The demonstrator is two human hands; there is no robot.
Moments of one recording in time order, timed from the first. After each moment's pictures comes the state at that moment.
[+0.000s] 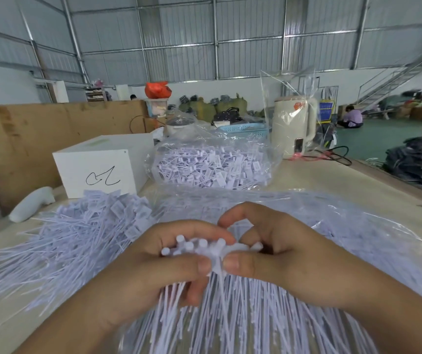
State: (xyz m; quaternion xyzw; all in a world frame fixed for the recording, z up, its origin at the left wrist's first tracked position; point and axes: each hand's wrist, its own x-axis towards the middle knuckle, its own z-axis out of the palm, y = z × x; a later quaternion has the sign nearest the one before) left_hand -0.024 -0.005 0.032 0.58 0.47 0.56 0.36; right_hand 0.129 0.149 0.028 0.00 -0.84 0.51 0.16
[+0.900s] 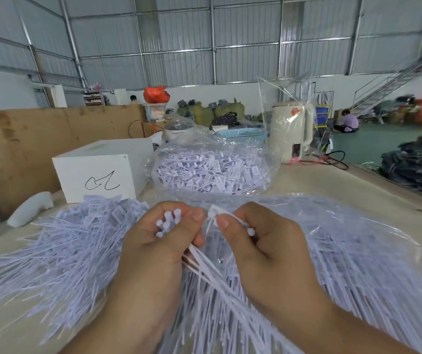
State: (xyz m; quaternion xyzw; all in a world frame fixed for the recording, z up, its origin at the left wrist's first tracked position) left_hand 0.008 0.013 0.034 0.32 0.50 0.79 0.15; right_hand 0.101 0.109 0.016 -0.12 -0.79 0.33 0.50
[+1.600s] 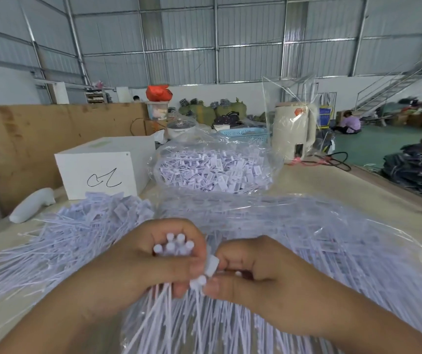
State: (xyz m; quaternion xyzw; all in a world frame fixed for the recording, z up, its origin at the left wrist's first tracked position) left_hand -0.044 -0.015 0.041 0.58 0.52 0.52 0.34; right_hand 0.115 0.125 0.021 0.01 -0.88 0.46 0.15
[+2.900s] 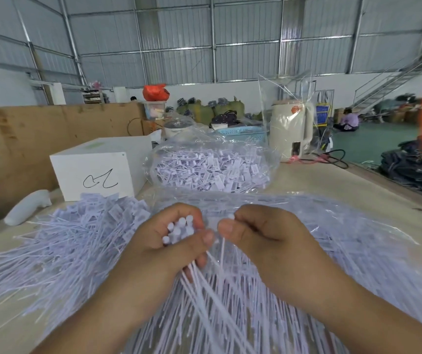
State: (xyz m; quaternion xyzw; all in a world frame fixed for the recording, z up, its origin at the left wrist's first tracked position) left_hand -0.015 0.005 0.026 0.46 0.56 0.66 0.22; right_hand 0.114 0.127 0.031 -0.11 -0.84 0.42 0.33
